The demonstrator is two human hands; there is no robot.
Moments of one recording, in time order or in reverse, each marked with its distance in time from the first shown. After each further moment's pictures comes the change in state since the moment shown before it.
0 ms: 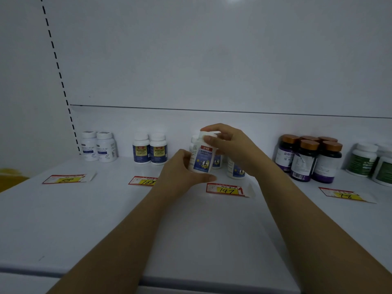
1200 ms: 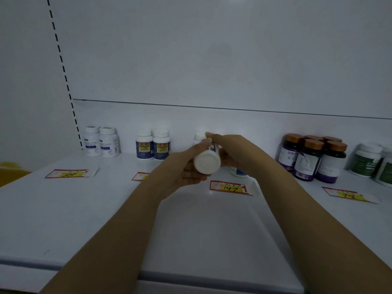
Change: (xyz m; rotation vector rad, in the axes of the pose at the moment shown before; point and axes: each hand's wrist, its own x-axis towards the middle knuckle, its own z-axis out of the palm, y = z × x) left_hand 0.002 0.007 -0.015 -0.563 -0.226 -0.332; right_hand -0.001 -0.012 0.015 0.189 0.012 0.449
